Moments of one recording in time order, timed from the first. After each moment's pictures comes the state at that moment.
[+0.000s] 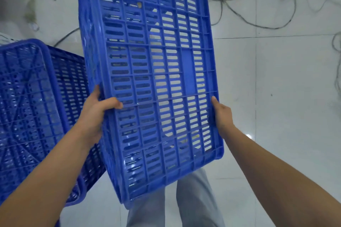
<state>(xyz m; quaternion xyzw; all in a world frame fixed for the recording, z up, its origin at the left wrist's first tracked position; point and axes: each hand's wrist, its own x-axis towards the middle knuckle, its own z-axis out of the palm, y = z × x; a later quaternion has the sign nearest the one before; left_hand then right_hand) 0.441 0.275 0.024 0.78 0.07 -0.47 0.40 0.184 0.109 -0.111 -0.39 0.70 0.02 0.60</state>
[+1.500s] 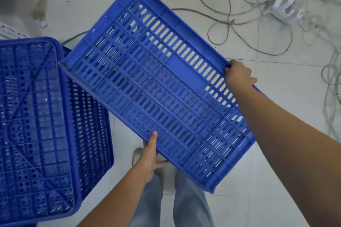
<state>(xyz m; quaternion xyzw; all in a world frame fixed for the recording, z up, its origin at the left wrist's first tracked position) 0.344 0.303 -0.049 0.63 0.31 -0.58 0.41 0.317 0.007 -0.042 -0.72 0.64 0.16 0.22</state>
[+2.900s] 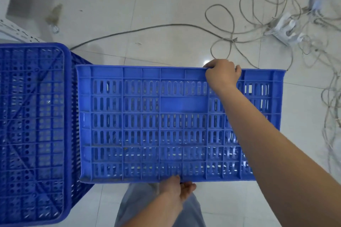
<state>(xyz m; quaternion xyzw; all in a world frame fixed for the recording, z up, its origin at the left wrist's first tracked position) 0.266 0.271 -0.032 0.56 0.52 -0.52 0.39 0.376 0.023 0.007 -0.81 0.52 0.13 0.23</state>
